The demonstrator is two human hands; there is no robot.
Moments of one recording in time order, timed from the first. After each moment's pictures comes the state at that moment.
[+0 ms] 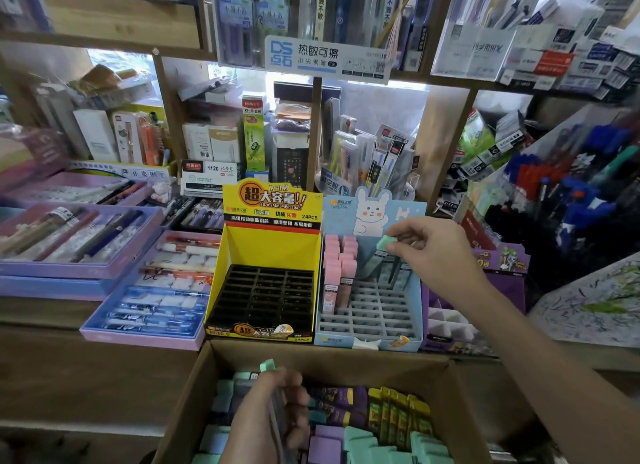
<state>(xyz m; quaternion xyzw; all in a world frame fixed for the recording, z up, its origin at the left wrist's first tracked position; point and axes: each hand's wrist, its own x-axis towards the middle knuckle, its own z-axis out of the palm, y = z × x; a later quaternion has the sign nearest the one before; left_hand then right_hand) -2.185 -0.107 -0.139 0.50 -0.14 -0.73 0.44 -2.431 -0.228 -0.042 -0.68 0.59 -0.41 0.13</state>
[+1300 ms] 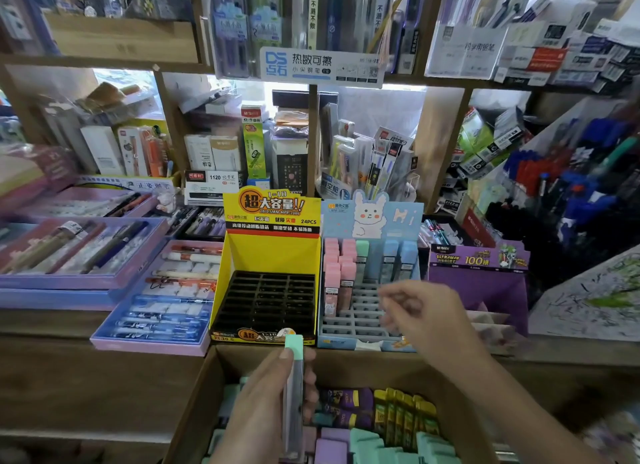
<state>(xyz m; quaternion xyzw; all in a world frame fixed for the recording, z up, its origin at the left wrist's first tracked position) -2.182 -0.112 -0.133 0.49 -0.29 -0.68 0.46 -2.415 -0.155 -0.089 -0.66 0.59 -0.41 0.25</state>
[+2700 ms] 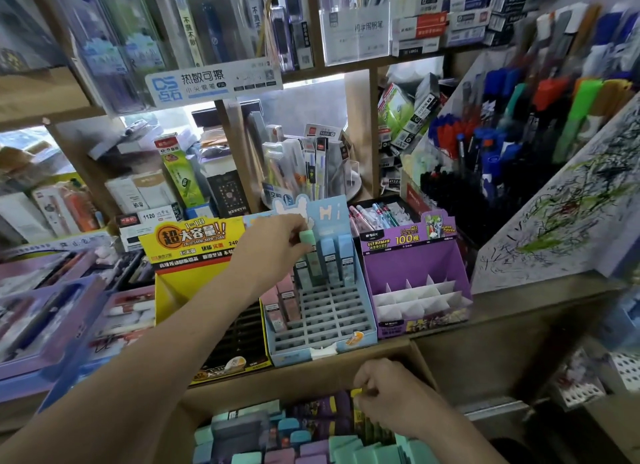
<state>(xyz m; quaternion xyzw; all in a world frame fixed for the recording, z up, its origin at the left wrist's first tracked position) -2.273 -0.277 -0.025 0.48 -0.85 -0.06 0.22 -2.442 -0.125 -0.191 -0.57 0.67 -0.16 0.45</state>
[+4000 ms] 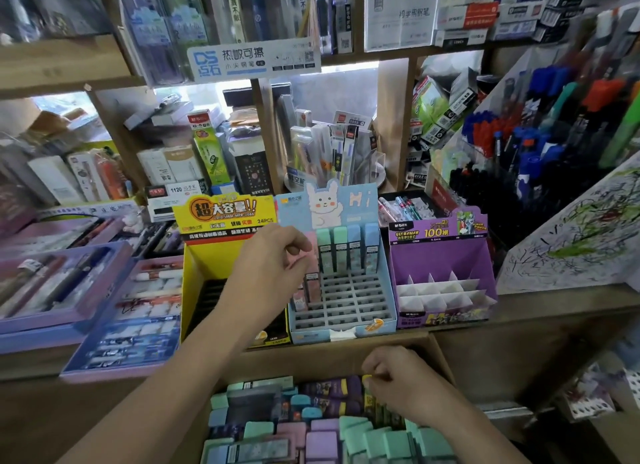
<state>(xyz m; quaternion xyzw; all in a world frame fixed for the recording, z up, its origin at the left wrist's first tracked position) -2.223 -0.211 -0.041 0.49 -0.80 -0.08 0.33 -2.435 -0.124 -0.189 -0.61 0.66 -0.17 0.41</state>
